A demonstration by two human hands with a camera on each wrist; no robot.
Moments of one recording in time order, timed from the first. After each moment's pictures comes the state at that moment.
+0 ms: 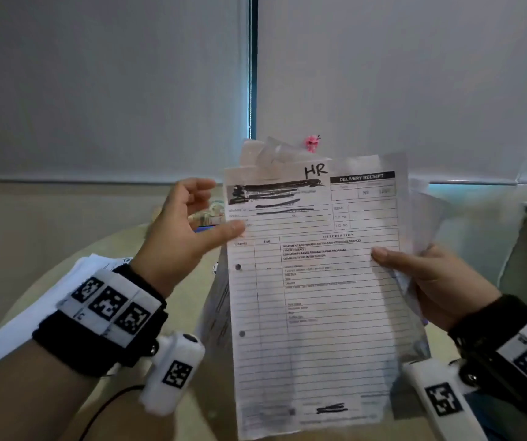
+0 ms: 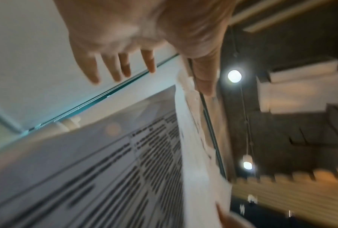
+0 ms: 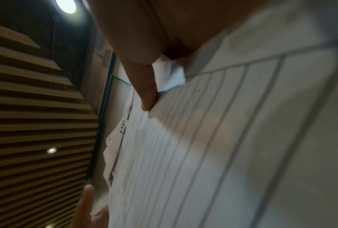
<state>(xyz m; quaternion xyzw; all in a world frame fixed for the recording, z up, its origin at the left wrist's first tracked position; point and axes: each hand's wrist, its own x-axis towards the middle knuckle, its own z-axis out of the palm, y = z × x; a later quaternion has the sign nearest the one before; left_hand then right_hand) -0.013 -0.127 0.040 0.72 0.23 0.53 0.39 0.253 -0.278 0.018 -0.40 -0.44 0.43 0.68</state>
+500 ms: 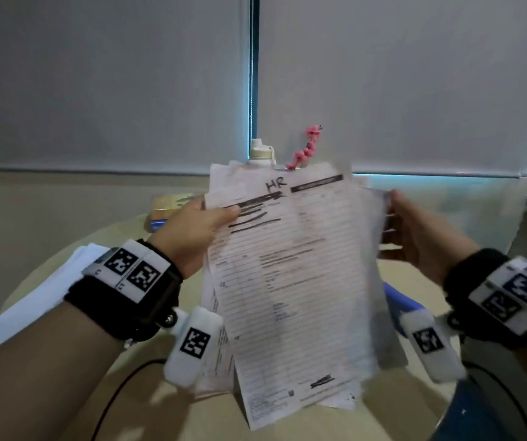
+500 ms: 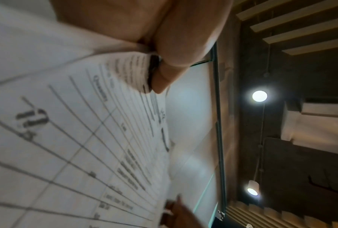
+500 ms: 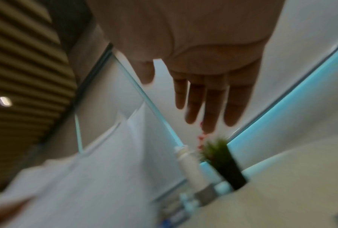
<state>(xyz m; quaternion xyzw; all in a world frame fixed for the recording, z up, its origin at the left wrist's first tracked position) 0.006 -0.121 0.040 0.62 0.23 0.43 0.62 0.274 -0.244 0.038 -0.59 -0.44 0.30 0.60</state>
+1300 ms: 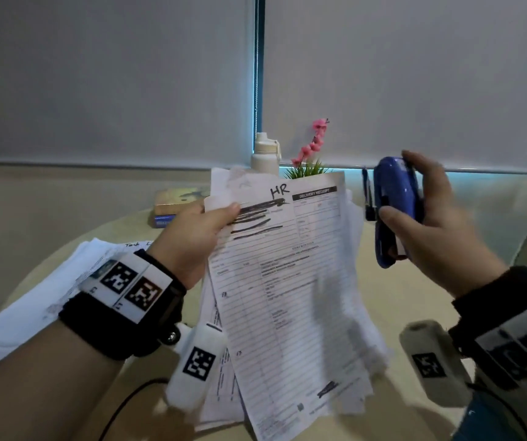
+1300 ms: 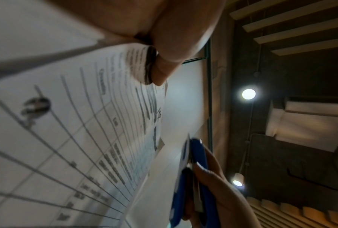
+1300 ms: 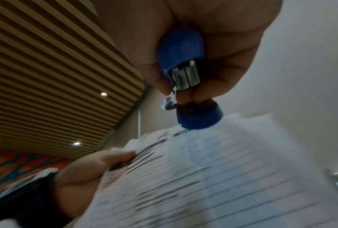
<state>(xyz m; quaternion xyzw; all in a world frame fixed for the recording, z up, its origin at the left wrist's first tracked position) 0.005 -0.130 0.033 0.57 0.24 0.45 0.65 0.233 -0.267 0.047 -0.64 -0.56 -0.02 0.52</state>
